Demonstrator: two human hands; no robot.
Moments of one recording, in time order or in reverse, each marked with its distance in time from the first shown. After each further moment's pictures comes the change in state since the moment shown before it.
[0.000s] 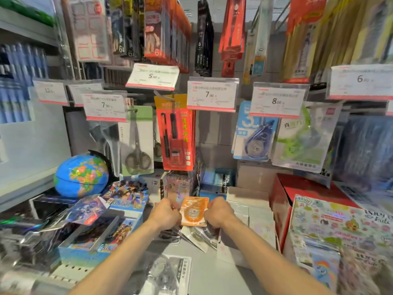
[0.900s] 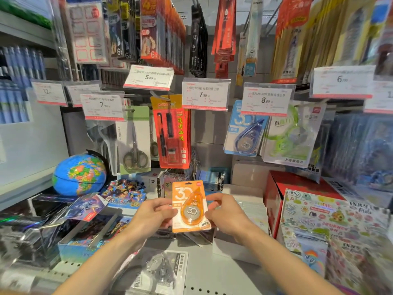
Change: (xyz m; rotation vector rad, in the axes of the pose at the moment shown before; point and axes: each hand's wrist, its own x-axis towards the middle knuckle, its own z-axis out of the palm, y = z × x) left_hand -0.065 0.000 -0.026 -0.531 -0.083 0.079; right_hand -0.071 0.014 -0.037 0.445 -0.036 -0.202
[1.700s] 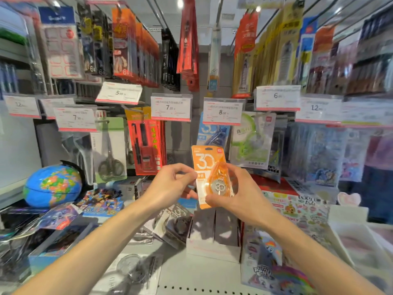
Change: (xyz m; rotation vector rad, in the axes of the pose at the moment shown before) left_hand -0.049 0.122 0.085 0.056 -0.130 0.342; right_hand -0.077 -0.029 -0.114 -0.274 0.257 -0.401
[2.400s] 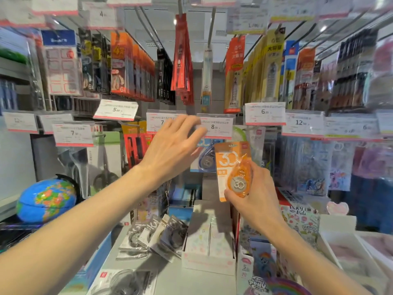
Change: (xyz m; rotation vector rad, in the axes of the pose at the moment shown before) left_hand 0.051 0.071 -0.018 1.387 0.452 1.177; right_hand 0.003 0.019 -0.026 -0.260 0.395 -0.073
